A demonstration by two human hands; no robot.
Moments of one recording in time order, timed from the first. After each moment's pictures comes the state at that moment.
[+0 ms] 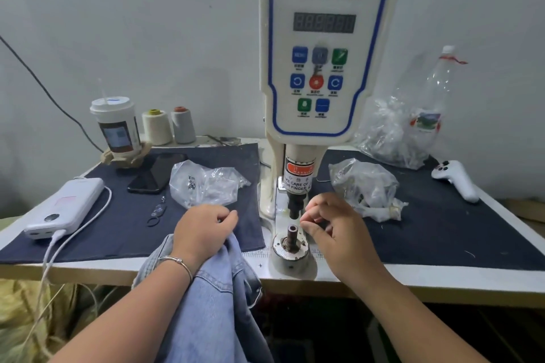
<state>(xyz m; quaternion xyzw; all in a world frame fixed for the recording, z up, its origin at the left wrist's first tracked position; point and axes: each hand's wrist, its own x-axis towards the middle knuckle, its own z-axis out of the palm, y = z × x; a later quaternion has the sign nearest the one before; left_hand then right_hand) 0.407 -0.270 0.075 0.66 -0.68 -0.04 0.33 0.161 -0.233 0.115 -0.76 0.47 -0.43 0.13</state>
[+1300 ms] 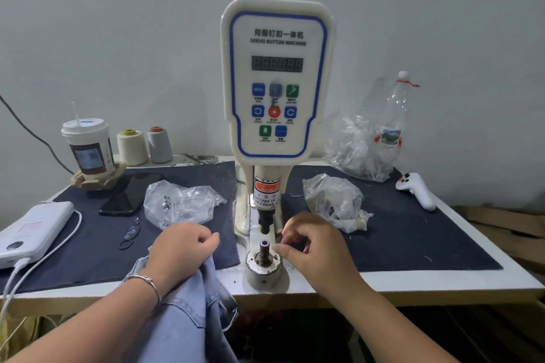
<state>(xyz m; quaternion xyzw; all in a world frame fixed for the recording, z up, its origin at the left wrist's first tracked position) 0.399 -0.259 0.093 0.65 -0.72 -0.05 0.25 0.150 -0.216 0.132 -0.75 0.49 -0.41 0.16</state>
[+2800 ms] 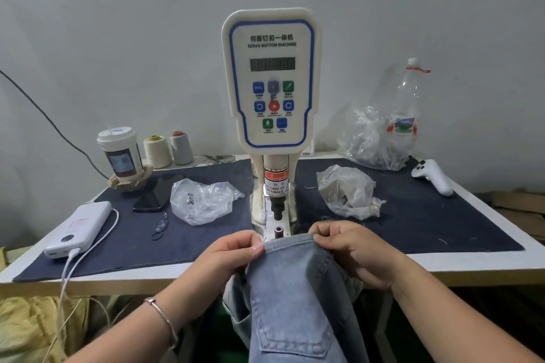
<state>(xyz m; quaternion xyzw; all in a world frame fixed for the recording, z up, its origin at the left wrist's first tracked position) 0.354 -0.168 0.129 0.39 -0.62 -0.56 0.39 0.112 -0.194 0.146 -0.54 0.36 -0.33 0.68</state>
